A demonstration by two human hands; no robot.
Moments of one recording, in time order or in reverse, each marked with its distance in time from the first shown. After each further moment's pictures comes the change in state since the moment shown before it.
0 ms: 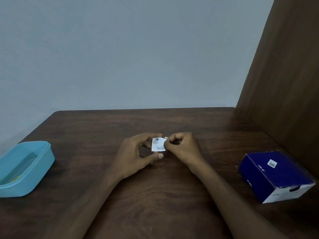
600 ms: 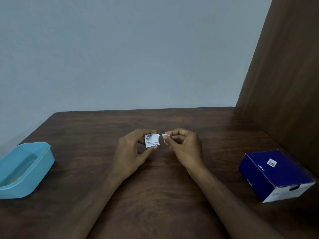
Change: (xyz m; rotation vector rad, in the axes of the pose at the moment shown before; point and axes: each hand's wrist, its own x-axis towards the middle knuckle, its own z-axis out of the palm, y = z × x) left_hand 0.002 -0.004 0.001 0.210 0.241 0.136; right_hand -0.006 -0.006 0.006 0.128 0.167 -0.004
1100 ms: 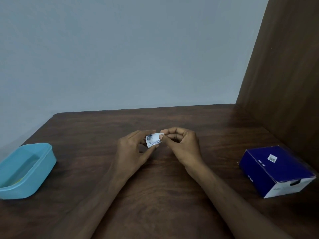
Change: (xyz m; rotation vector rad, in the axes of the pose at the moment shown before) left_hand -0.002 -0.005 0.006 0.114 0.090 0.097; right_hand -0.007 -0.009 0.004 0.184 -0.077 0.044
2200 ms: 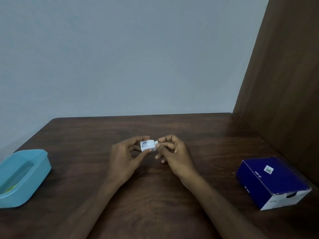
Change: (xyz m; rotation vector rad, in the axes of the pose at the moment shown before) left_hand 0.003 0.000 -0.003 -0.306 -0.036 -0.315; right_hand 0.001 0.005 0.007 0.089 -0.136 0.069
